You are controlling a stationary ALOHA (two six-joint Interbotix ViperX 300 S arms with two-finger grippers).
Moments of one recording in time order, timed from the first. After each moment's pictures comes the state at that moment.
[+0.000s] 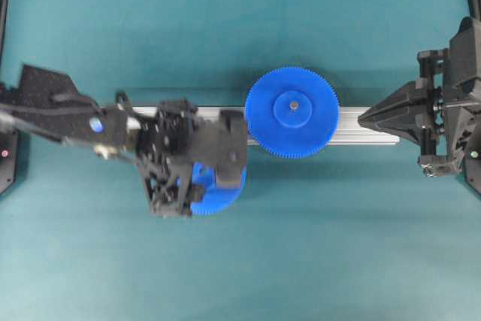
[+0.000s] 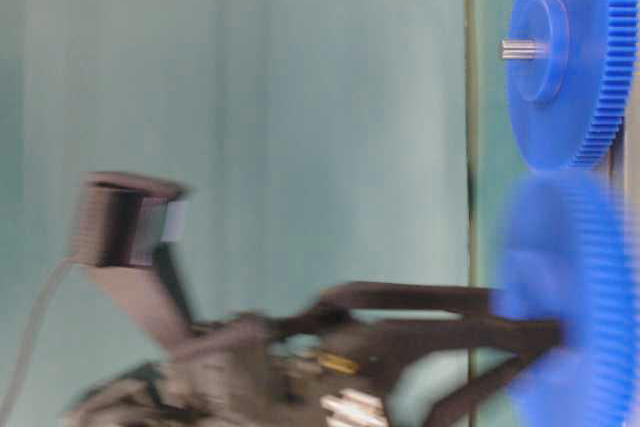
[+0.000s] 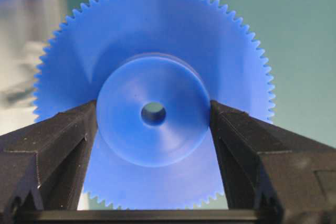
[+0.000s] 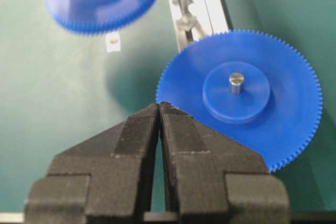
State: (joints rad) left arm -0.07 -0.04 0.40 0.02 0.63 -0.04; right arm -0.04 -0.77 1.08 0.06 0.18 0.15
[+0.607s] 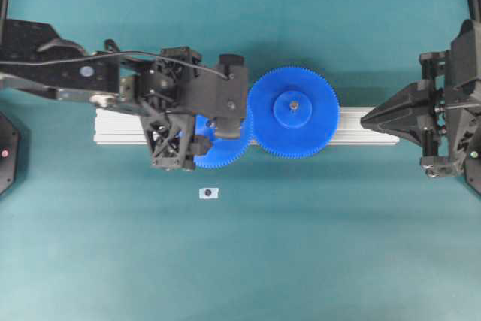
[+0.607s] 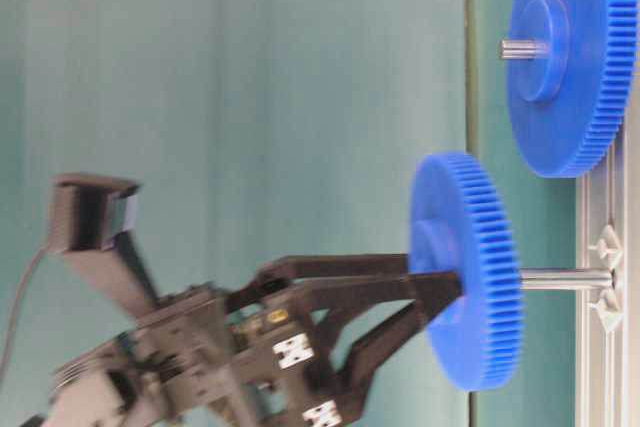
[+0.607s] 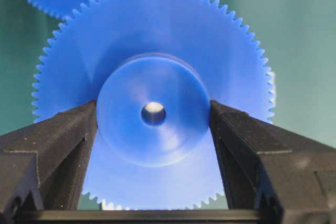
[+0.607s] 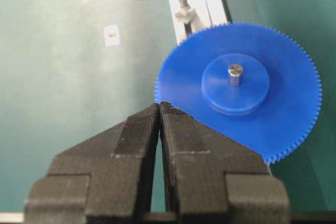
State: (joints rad) left arm 0.06 -0.03 0.37 0.02 0.64 0.13; right arm -0.04 -0.80 1.10 0.06 0.18 0.15
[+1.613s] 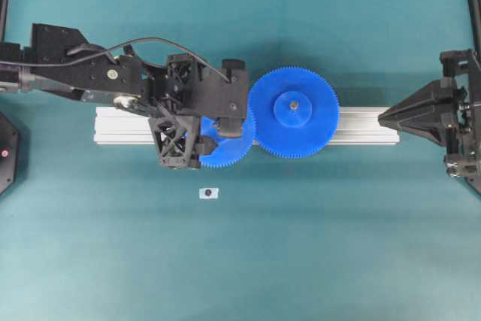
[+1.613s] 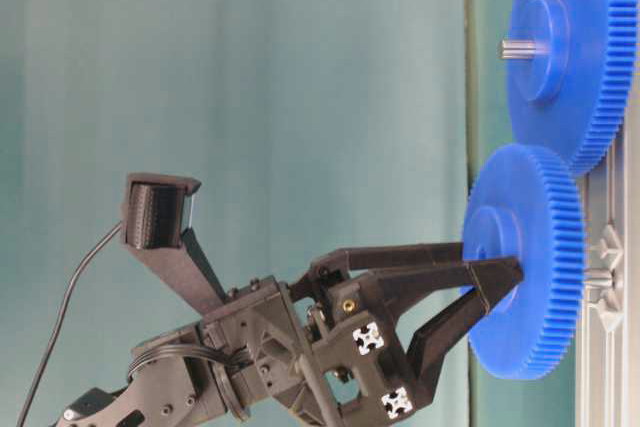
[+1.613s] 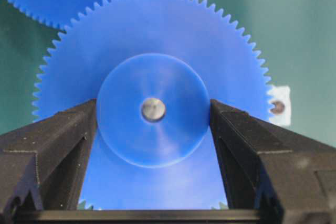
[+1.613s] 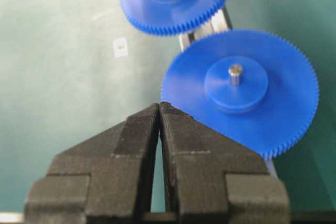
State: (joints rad) left arm 0.07 0.04 0.38 0.02 0.76 0.13; right arm -0.04 -0.92 1.15 0.06 0.20 0.20
